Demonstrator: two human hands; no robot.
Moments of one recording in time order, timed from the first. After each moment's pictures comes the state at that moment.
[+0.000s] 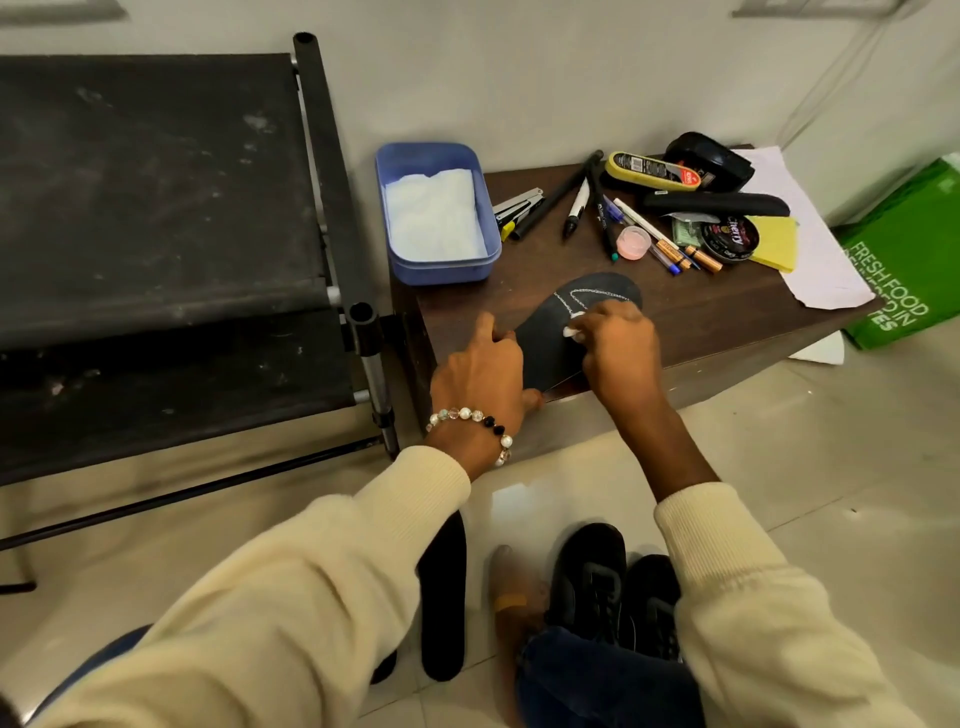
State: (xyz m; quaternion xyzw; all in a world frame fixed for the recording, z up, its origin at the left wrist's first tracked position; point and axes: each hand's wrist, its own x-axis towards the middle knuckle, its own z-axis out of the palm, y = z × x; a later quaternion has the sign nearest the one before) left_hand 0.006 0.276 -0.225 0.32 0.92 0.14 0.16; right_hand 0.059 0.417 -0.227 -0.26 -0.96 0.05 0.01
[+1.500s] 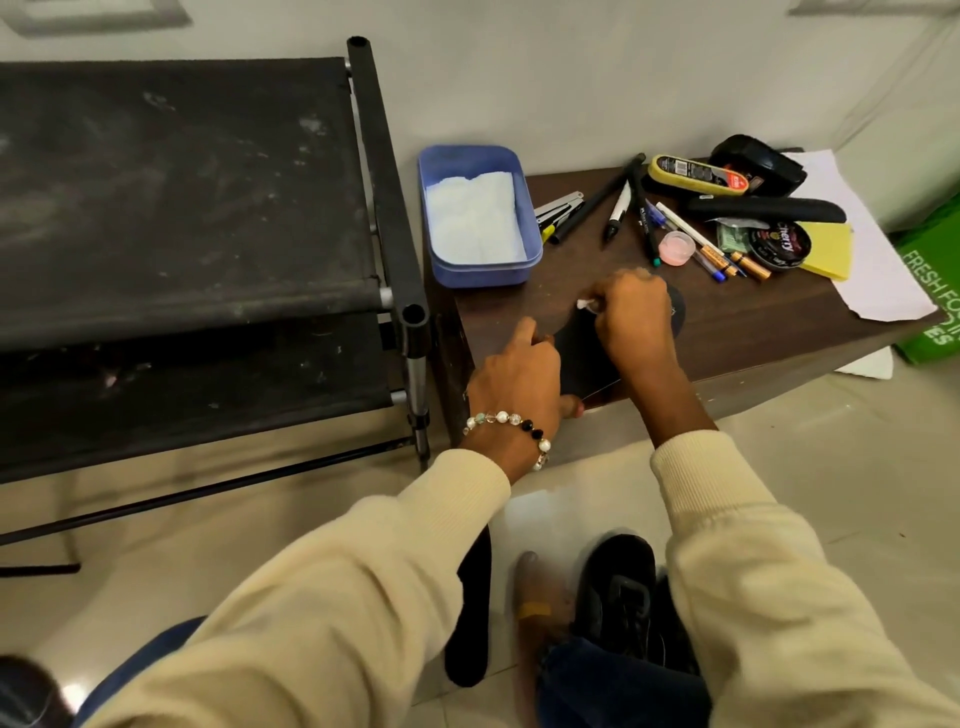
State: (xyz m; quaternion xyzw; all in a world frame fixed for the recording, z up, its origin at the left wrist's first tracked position) left_hand -0.001 0.275 -0.232 0.32 0.91 0.18 0.16; right_hand 0.003 0.431 -0.236 -0.27 -0.96 0.03 0.03
